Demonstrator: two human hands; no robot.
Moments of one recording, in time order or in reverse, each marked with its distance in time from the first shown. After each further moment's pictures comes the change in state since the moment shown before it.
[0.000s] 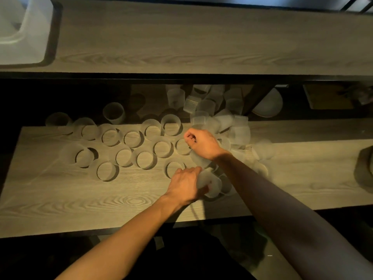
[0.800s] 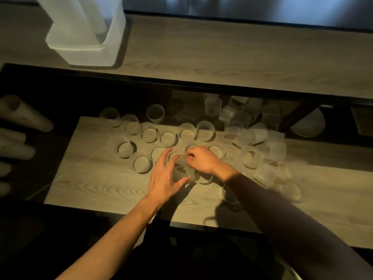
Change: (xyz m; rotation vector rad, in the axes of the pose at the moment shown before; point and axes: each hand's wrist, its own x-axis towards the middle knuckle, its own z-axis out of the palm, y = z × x) left_hand -0.070 -0.108 -0.044 -0.108 0.508 -0.175; right_hand 0.001 -0.084 0.053 -0.022 -0.296 -0.094
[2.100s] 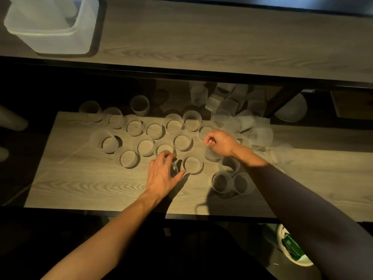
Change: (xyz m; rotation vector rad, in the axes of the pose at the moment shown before) left_hand -0.006 0.009 0.032 0.065 -0.075 -0.055; right_hand -0.025 0.077 -0.052 -0.091 0.078 0.109
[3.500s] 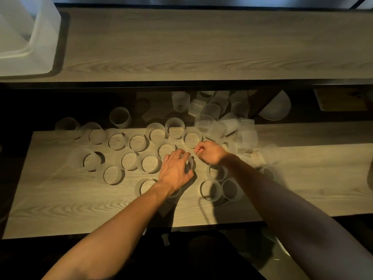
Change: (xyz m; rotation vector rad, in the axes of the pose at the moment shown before) left_hand 0.072 0.065 0.032 0.165 -0.239 0.184; right_hand 0.008 0.032 0.014 0.247 -0.034 0.218
